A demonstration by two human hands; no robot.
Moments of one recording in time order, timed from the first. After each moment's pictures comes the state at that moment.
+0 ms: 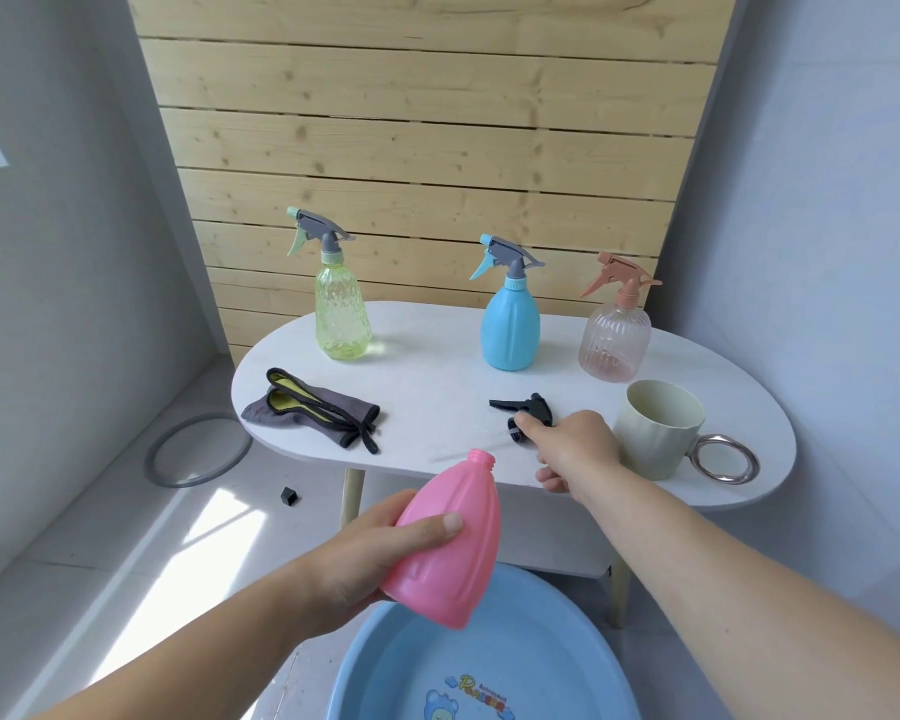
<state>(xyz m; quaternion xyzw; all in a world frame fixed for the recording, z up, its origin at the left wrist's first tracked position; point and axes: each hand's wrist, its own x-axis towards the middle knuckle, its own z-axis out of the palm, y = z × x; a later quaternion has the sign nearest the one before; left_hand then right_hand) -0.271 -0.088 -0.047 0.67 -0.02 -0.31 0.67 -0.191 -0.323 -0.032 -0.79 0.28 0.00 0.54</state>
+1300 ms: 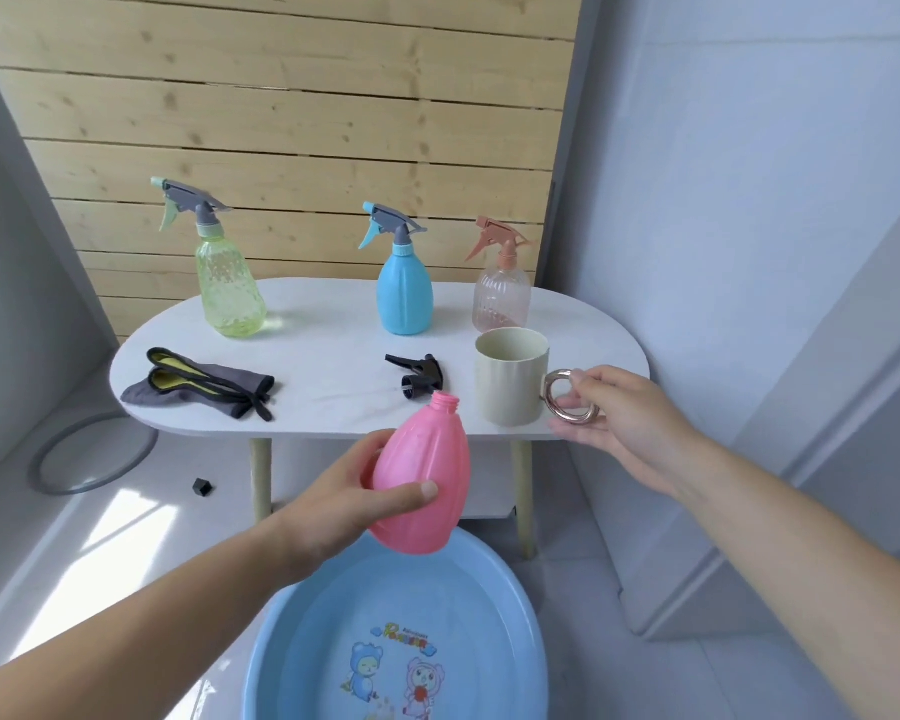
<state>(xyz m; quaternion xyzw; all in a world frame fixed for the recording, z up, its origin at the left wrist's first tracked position) -0.292 -0.157 -0.044 0.72 -0.13 -0.25 0.64 -0.312 -0.453 0.011 -0.69 0.18 -0.04 0.70</state>
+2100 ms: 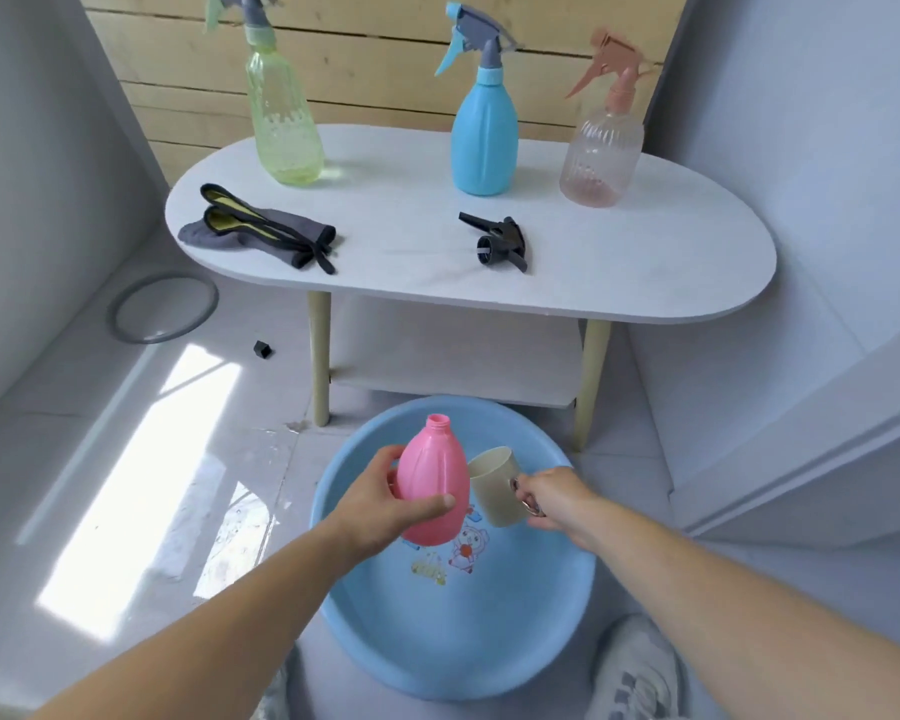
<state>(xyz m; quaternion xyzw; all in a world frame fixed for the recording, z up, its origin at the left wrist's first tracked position) -0.347 -0.115 -0.207 0.76 0.05 -0.26 0.59 -0.339 -0.364 -0.238 -0.74 0.34 0.25 0.53</state>
